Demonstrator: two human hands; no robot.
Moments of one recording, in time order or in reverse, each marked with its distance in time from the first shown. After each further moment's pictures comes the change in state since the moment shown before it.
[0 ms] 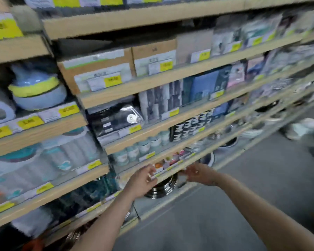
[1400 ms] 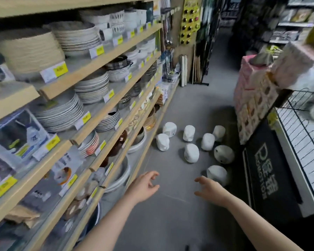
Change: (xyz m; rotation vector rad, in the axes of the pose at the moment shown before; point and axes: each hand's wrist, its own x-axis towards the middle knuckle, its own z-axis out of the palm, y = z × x) left_hand 0.654 0.661 0.511 0.118 -0.579 0.539; right_hand -0.176 0.775 -0.493 0.336 0.502 0.794
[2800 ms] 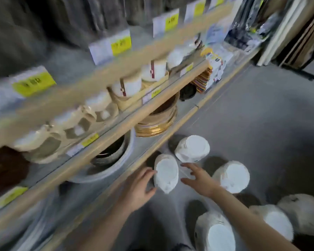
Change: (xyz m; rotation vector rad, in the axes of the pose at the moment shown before) left_hand 0.729 -0.300 0.176 0.004 0.313 -0.271; right_hand 0.896 0.114 -0.054 -0.107 -0.336 -0.284
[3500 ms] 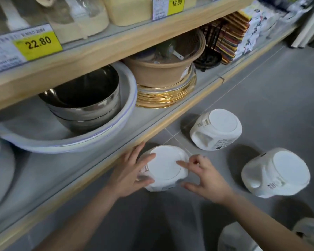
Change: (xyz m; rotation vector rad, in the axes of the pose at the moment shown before) left_hand 0.034 -0.161 0.161 0.279 0.074 0.074; right_hand 0.134 0.149 0.144 -0.329 0.231 -0.574
